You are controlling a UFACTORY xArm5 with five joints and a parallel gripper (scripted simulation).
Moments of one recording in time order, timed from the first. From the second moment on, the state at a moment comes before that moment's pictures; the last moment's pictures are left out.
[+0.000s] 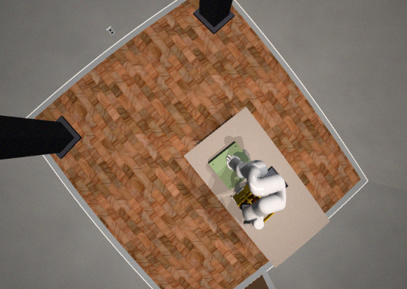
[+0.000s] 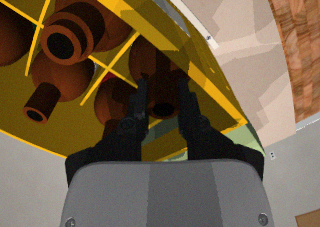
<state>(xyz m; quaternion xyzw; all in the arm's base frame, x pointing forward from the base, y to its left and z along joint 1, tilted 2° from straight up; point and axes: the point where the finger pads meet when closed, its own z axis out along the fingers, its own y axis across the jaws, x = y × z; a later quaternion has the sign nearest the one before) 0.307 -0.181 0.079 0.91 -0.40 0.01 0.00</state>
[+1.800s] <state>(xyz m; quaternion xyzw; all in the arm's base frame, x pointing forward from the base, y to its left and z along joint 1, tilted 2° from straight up) 0.307 -0.181 0.080 0.91 -0.40 0.01 0.00</state>
